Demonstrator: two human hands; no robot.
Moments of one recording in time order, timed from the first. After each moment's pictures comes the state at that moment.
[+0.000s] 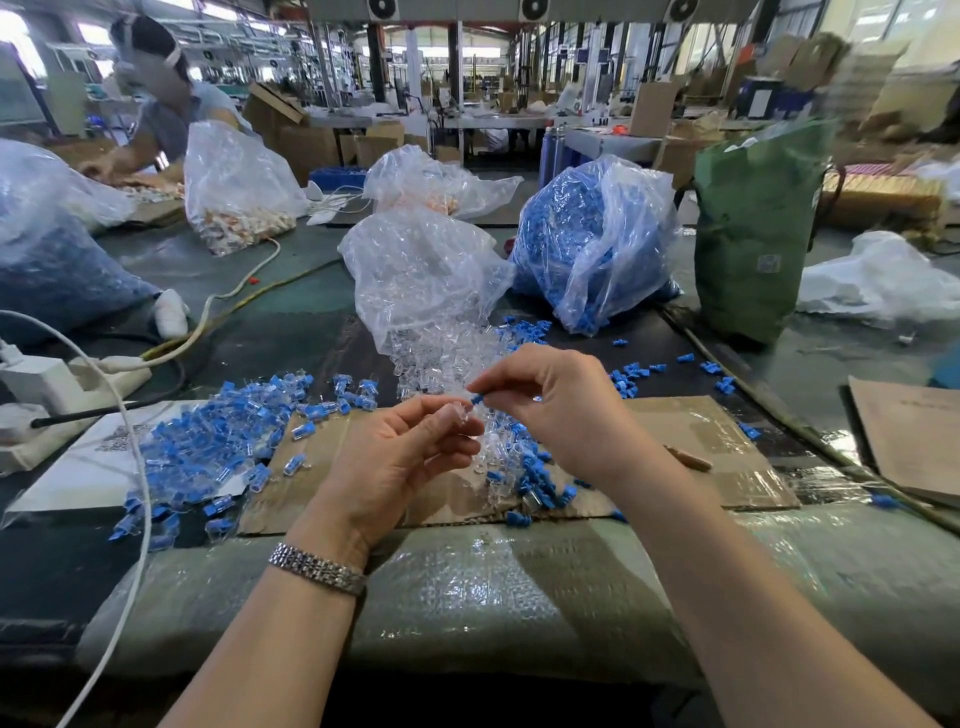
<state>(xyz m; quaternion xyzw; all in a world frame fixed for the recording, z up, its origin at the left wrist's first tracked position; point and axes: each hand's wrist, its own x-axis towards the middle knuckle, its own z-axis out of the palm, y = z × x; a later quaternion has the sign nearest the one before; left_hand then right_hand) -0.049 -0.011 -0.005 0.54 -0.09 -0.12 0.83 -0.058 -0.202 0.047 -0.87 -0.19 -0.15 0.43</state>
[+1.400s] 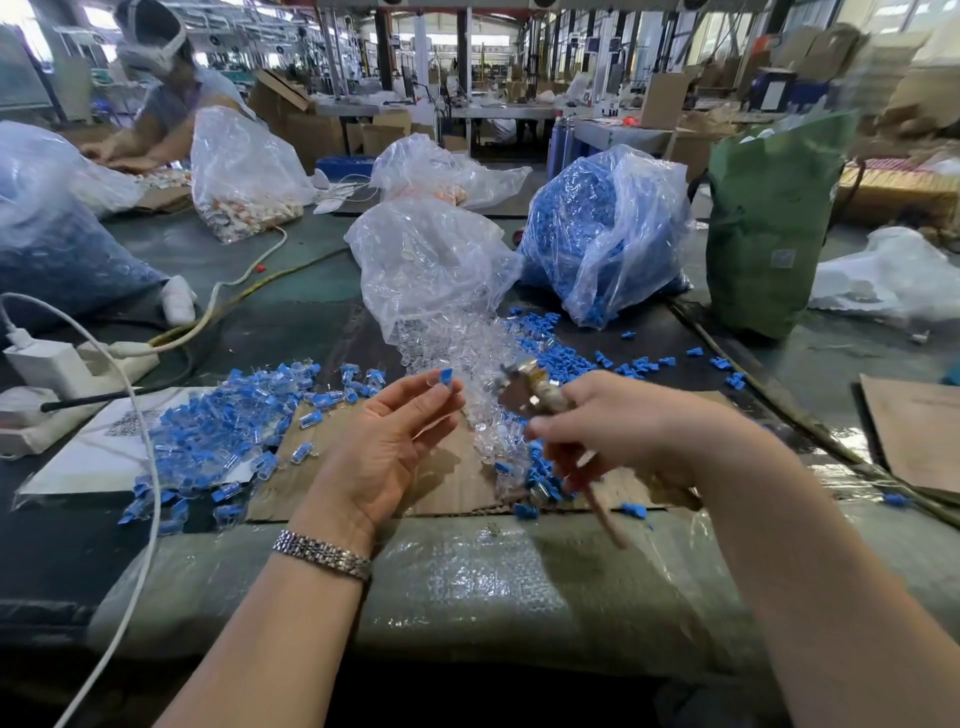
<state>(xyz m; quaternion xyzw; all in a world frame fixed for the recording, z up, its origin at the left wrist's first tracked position) -0.038 -0.001 -0.011 0.43 -0.05 -0.10 0.89 -0.073 -0.222 0.073 -0.87 -0.02 0.19 0.45</state>
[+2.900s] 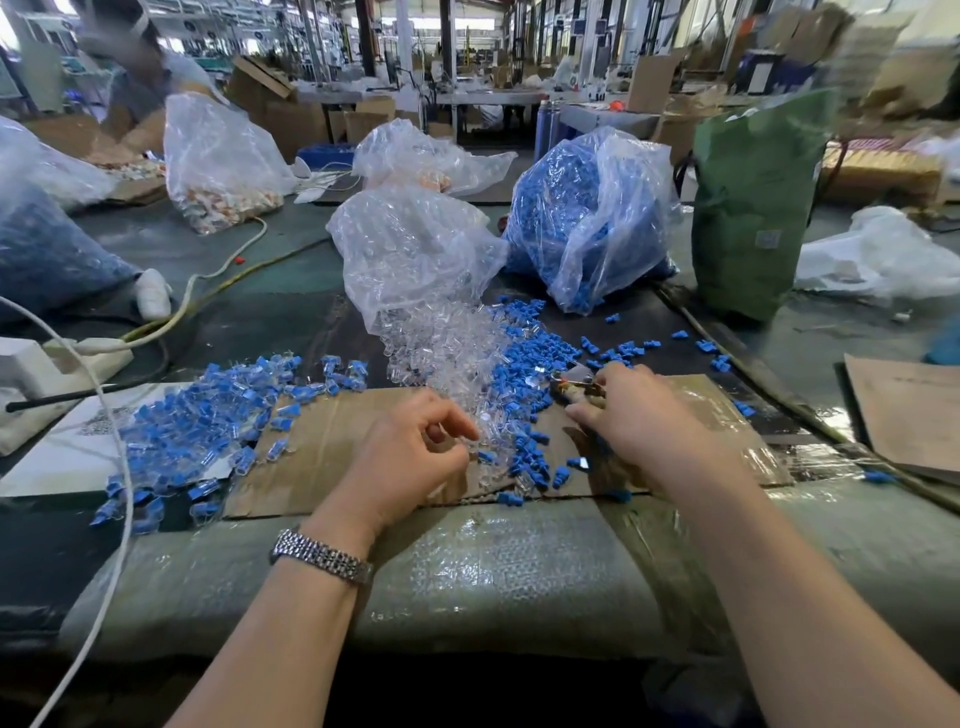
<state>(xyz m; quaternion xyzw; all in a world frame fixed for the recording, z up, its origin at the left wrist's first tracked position) -0.055 -0.024 -0.012 0.88 -0.18 0.04 0.44 -0.046 -0.261 0.023 -0.98 0.12 0.01 0.12</state>
